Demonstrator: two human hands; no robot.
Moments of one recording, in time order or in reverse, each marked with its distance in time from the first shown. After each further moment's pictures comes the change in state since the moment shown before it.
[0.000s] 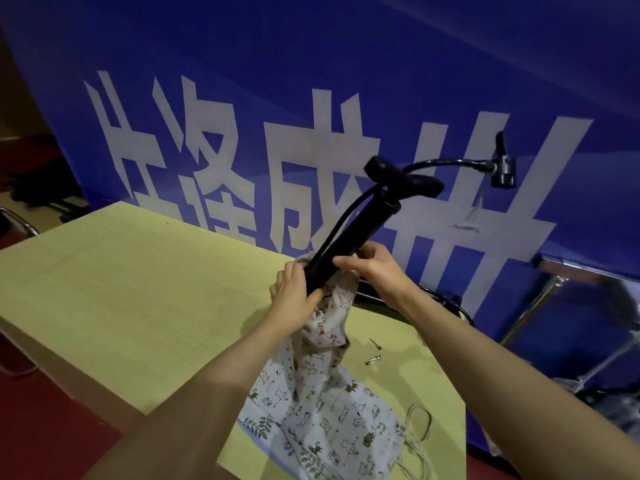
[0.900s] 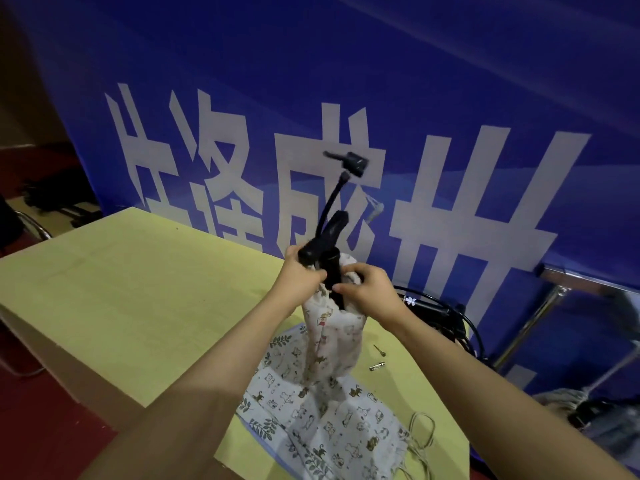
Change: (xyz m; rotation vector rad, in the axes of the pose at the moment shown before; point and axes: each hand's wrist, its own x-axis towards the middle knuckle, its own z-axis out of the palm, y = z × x) left_hand 0.004 0.033 -0.045 -0.638 -0.010 -0.140; right_hand -0.011 0.016 0.019 -0.381 0.112 0.038
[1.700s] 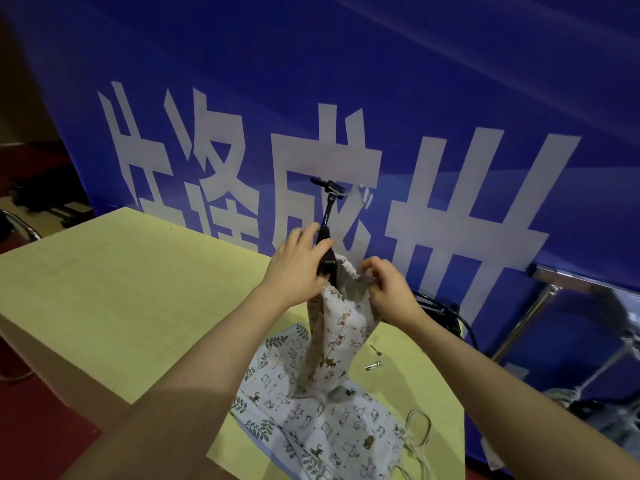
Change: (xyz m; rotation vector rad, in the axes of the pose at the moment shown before) left_hand 0.003 0.011 -0.012 1.114 -0.044 0.522; right_hand -0.008 0.013 -0.025 -0.216 0.063 -0.133
